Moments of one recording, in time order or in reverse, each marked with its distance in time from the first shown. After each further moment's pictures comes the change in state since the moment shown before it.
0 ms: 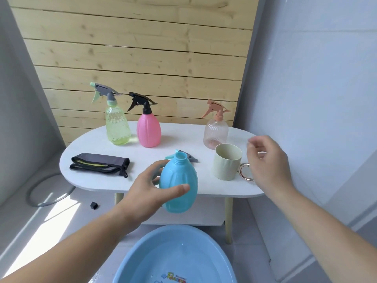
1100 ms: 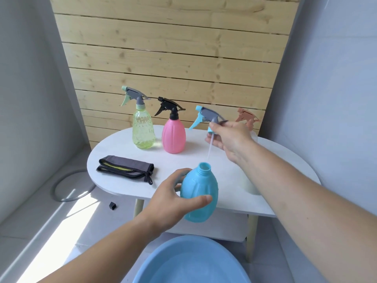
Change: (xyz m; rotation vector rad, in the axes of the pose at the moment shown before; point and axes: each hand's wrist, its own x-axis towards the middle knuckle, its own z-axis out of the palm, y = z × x) left_hand 0.013 -0.016 -0.021 0.026 0.064 -0.006; right_hand 0.072 -0.087 0.148 0.668 -0.370 0.463
